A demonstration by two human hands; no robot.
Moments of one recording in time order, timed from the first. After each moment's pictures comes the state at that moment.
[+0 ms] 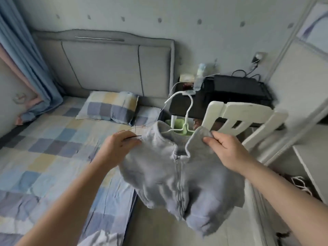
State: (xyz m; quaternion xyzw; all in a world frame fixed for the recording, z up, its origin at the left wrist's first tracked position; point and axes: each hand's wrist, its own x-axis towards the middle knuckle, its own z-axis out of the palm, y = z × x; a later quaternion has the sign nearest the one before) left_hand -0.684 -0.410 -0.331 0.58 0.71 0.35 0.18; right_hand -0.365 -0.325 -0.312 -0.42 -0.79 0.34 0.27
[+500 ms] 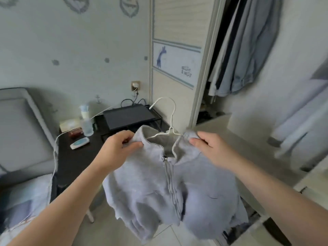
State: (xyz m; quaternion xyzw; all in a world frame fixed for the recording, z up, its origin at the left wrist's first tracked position) left_hand -0.443 -0.096 -0.278 0.80 0.40 0.33 0.31; right_hand -0.166 -0.227 -0.248 -0.66 -0.64 0.16 0.36
